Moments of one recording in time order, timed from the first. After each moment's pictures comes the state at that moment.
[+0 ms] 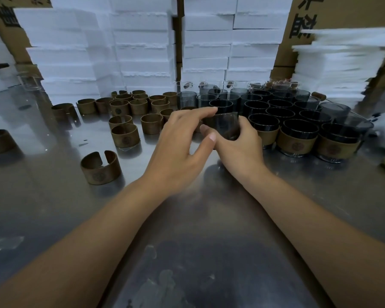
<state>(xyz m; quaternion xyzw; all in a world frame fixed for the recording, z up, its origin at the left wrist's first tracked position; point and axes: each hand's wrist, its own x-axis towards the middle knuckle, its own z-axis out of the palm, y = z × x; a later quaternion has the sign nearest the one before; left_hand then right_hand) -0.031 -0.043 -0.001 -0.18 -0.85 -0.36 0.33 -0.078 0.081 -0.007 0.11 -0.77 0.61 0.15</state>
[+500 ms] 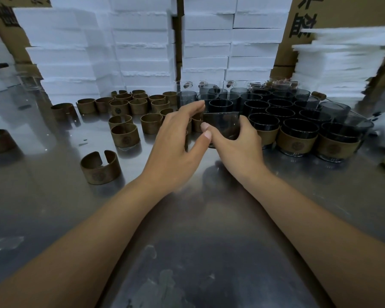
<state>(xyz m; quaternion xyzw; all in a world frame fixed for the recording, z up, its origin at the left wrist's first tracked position) -0.036 -0.047 -0.005 -0.16 -0.85 -0.39 0.31 -0.078 0.081 -0.008 0.12 -0.77 0.61 0.17</state>
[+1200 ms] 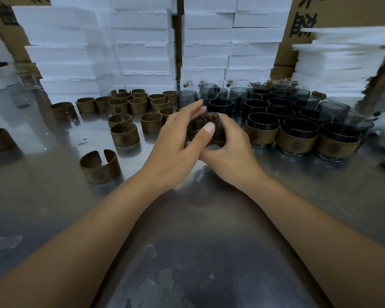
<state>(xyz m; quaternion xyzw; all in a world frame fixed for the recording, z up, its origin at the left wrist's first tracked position) -0.035 -0.047 0.000 -0.15 -0.84 -0.47 0.23 -0.073 0.077 -0.010 0.25 -0.79 0.54 0.15</state>
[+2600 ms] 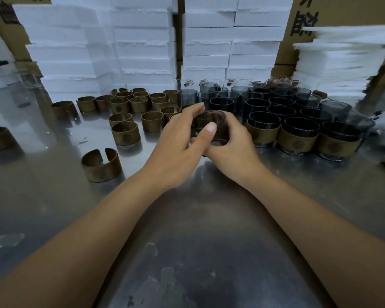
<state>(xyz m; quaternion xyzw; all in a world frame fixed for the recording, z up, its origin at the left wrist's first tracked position) -0.036 -0.047 0.000 -0.13 -0.87 -0.43 0.22 -0.081 0.078 -0.014 0.23 -0.77 0.58 0.13</state>
